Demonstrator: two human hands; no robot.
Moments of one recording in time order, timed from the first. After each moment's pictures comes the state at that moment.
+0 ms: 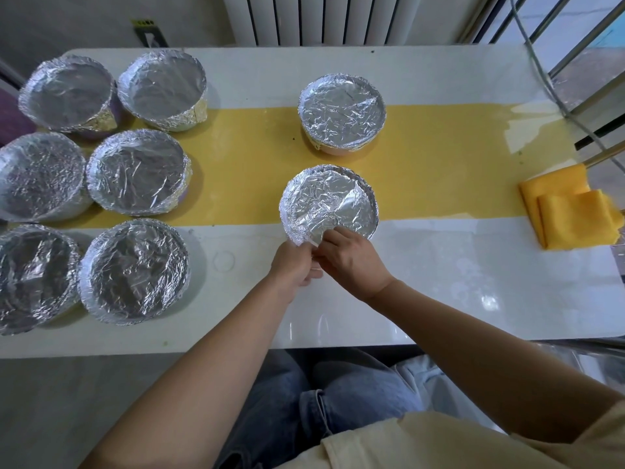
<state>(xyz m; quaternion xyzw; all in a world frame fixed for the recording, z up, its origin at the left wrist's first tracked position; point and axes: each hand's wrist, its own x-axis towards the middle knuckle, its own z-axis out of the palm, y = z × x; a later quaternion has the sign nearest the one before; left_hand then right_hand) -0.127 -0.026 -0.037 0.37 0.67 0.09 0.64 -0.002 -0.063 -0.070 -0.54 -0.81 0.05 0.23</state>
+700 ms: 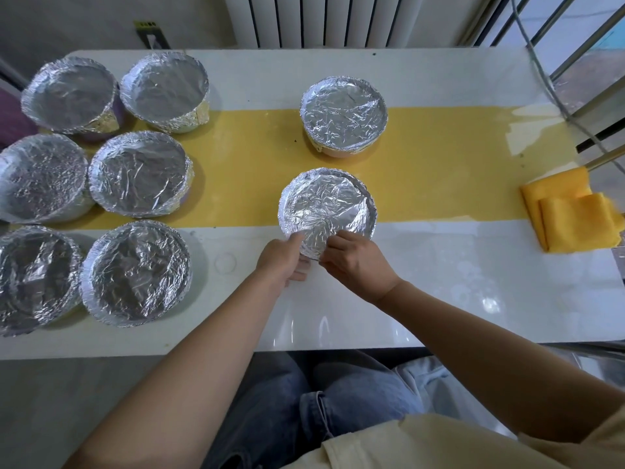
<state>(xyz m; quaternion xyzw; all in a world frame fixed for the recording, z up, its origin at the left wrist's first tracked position) -0.143 -0.011 -0.042 0.39 0.70 0.03 0.60 0.007 -0.063 -0.072 -0.52 -0.82 0.07 0.22</state>
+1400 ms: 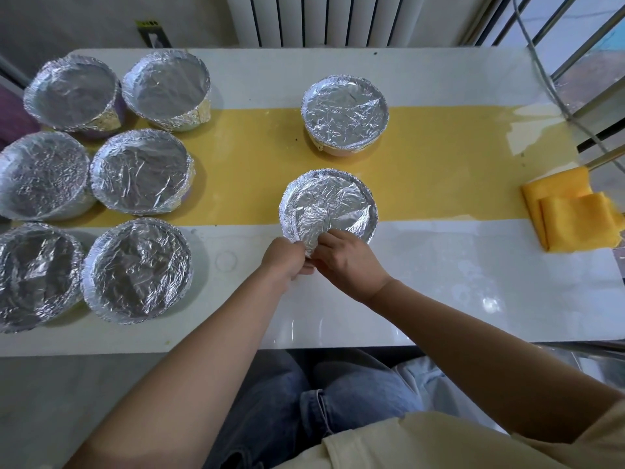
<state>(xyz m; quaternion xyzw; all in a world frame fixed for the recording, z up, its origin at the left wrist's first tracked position) -0.138 -0.013 -0.051 0.40 0.70 0.05 0.59 -0.008 -0.058 -0.075 -0.52 -0.83 0.06 0.22</state>
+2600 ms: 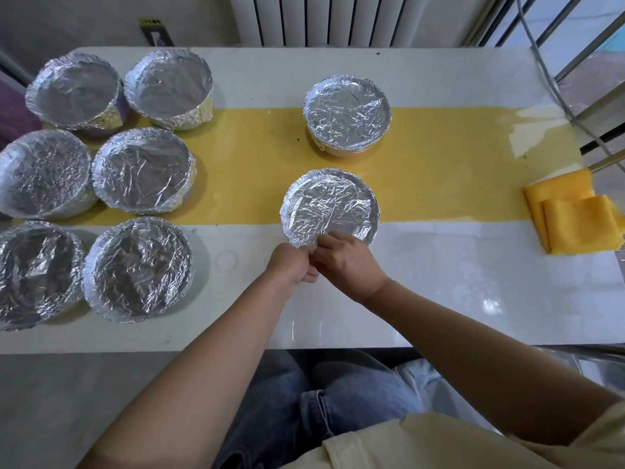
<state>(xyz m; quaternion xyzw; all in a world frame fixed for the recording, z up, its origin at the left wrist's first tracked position) -0.137 -0.020 -0.054 0.39 0.69 0.05 0.61 -0.012 -0.057 -0.069 -0.52 -0.82 0.08 0.23</state>
